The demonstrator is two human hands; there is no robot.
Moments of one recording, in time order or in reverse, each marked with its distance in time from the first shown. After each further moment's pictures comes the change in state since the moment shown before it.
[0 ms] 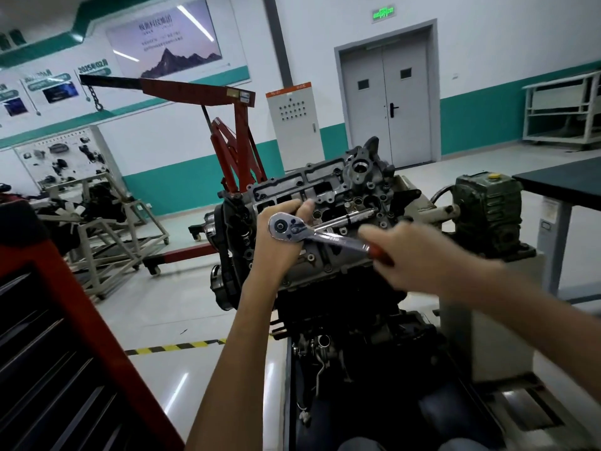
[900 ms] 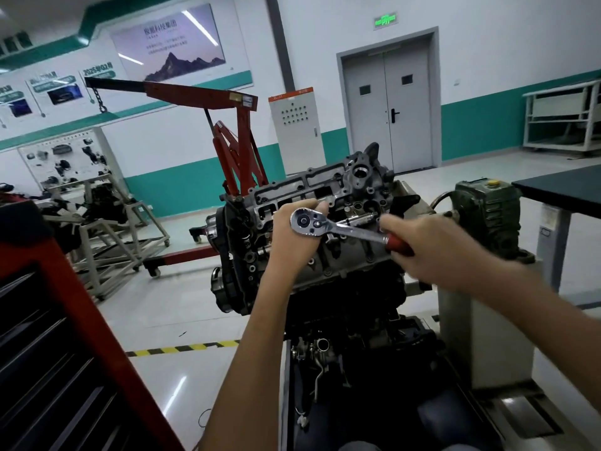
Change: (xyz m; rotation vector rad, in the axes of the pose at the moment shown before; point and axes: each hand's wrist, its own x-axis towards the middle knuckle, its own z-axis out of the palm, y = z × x) left_hand 0.005 0.009 0.017 0.086 -0.029 -0.007; right_hand -0.007 0.022 -0.007 -0.090 0.141 0.061
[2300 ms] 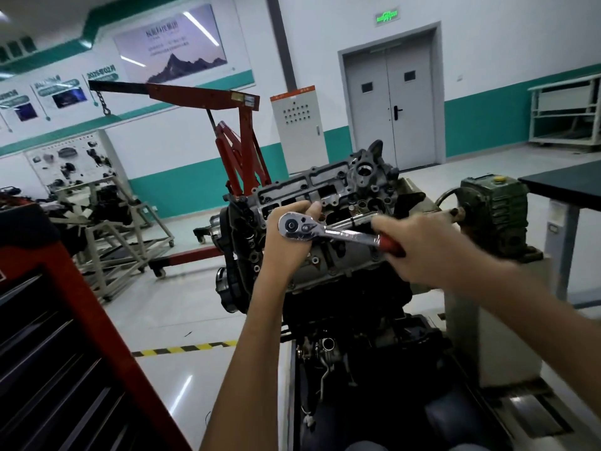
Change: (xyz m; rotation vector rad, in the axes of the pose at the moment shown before) left_hand -0.003 -0.007 -0.011 -0.051 0.020 -0.003; right_hand 0.005 -0.018 -0.002 -0.033 -0.001 0.001
